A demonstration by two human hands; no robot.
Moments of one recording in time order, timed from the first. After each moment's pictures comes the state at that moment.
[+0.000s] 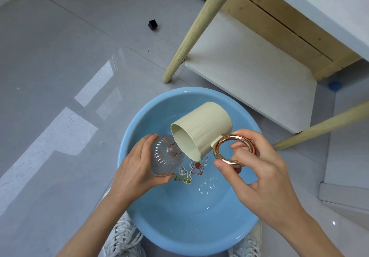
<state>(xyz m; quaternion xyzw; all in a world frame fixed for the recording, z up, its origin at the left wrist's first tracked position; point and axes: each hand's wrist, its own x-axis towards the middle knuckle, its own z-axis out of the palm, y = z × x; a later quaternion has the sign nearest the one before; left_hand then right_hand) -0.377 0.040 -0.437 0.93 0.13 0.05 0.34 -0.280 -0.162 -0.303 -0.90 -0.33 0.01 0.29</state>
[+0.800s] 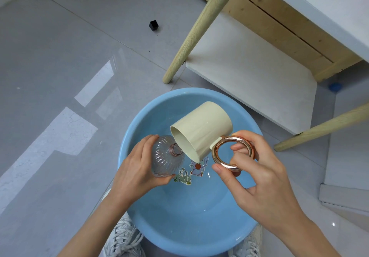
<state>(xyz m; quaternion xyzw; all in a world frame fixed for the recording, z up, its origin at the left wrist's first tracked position) -0.377 0.040 -0.437 0.93 0.13 0.05 0.35 -0.283 -0.160 -0.299 -0.90 -0.35 -0.01 0.25</state>
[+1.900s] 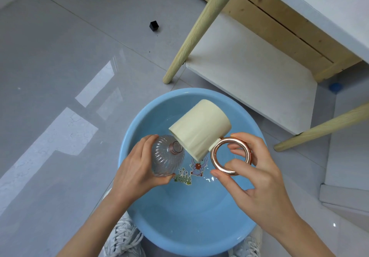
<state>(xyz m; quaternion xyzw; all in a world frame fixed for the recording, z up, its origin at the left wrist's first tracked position) -0.377 0.041 -0.437 0.93 0.14 0.04 0.34 -0.284 -0.166 -0.312 -0.88 -0.37 0.03 0.31</state>
